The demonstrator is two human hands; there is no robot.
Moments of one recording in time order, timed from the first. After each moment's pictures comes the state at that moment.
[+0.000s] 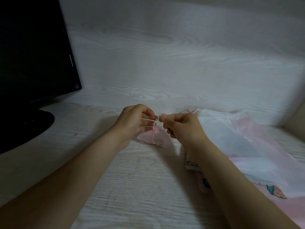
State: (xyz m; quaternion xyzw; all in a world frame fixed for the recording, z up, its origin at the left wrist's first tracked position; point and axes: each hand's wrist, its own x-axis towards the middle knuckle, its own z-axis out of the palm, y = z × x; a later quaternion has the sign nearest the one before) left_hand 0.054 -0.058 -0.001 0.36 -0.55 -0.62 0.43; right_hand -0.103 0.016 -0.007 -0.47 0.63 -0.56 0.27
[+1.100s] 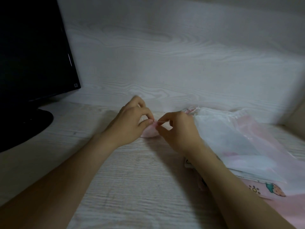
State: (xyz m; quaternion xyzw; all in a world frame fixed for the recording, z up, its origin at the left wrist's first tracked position) left_hand 0.073 -0.081 -0.025 0.28 -0.88 -0.10 0.38; right_hand -0.104 0.013 -0.017 -0.66 0.65 -0.37 -0.07
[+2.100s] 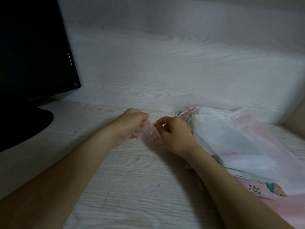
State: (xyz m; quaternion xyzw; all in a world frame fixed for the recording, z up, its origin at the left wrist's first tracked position) left_hand 0.060 -0.076 -0.015 0.41 -0.65 -0.56 0.31; right_hand -0.103 0.001 -0.035 -0.66 0.65 -0.38 0.05
